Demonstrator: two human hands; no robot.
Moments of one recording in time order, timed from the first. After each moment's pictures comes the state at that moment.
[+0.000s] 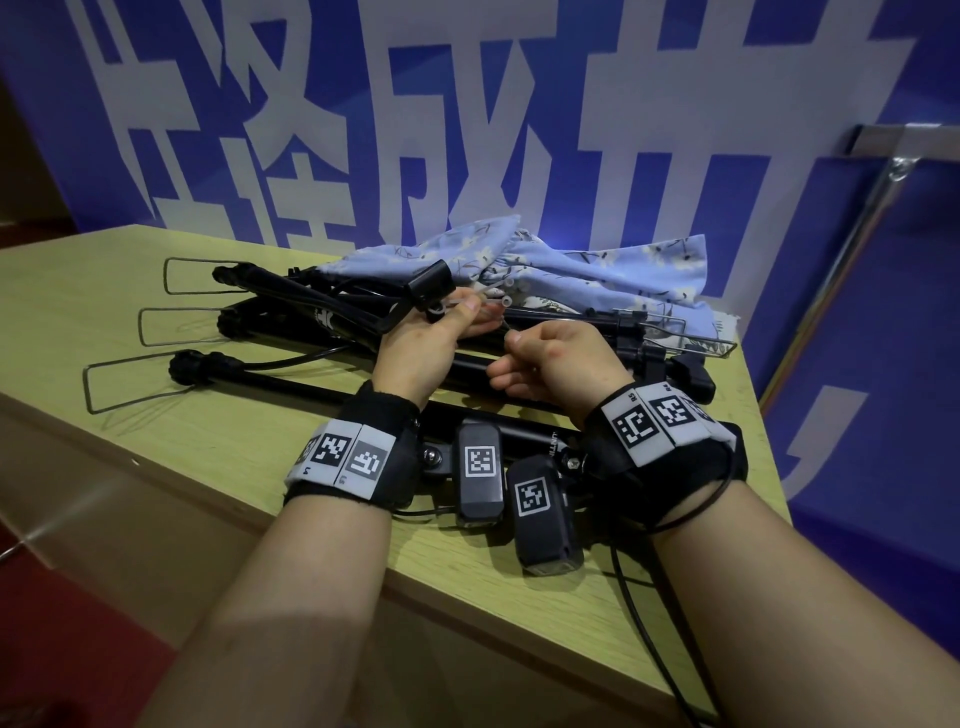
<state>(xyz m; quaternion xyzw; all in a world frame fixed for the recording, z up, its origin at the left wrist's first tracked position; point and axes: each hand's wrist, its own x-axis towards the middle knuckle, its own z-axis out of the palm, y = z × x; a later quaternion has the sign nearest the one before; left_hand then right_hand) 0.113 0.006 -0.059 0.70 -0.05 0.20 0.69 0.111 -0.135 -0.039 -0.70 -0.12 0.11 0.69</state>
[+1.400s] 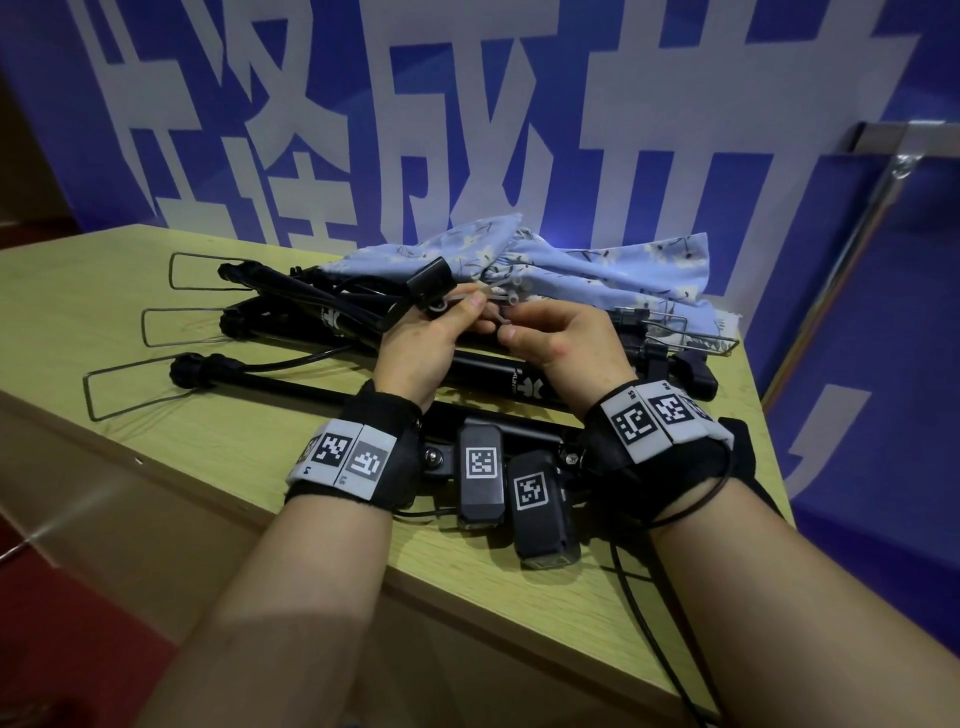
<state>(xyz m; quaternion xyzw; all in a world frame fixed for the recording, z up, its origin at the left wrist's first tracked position) 0.117 0.008 -0.063 0.66 -0.05 0.22 0.72 0.120 -0.138 -0.045 -0.73 -0.18 -0.05 0.66</state>
